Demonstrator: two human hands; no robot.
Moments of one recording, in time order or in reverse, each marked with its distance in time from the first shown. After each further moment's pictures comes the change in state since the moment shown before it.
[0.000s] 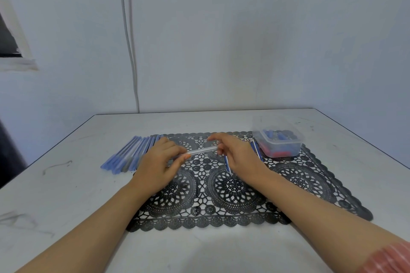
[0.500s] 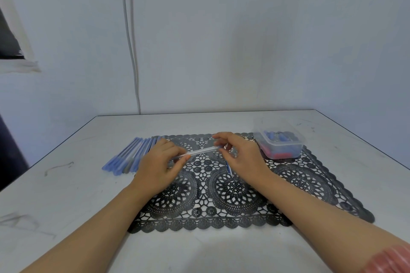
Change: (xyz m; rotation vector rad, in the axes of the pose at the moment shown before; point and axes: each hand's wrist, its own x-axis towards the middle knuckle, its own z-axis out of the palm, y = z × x) left_hand -0.001 0.000 0.000 0.064 -0.010 -0.069; right_hand 0.000 -0.003 0.000 0.016 0.198 -0.068
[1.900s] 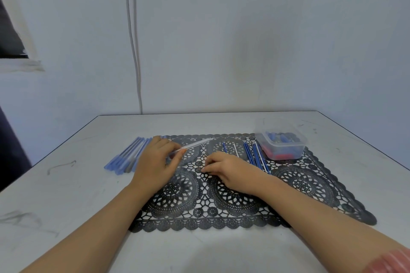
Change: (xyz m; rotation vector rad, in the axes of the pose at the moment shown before) left_hand 0.000 -0.003 -0.003 0.085 0.072 -0.092; right_hand -0.001 -0.001 0.011 -0.276 -0.688 -0.096
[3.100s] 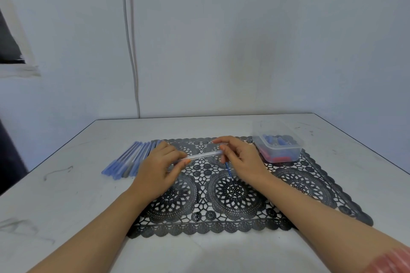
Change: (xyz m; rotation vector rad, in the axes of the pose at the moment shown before) left_hand 0.000 0.004 0.000 -0.098 -0.058 0.156; right_hand -0.009 0.005 -0.012 0.595 0.562 0.229
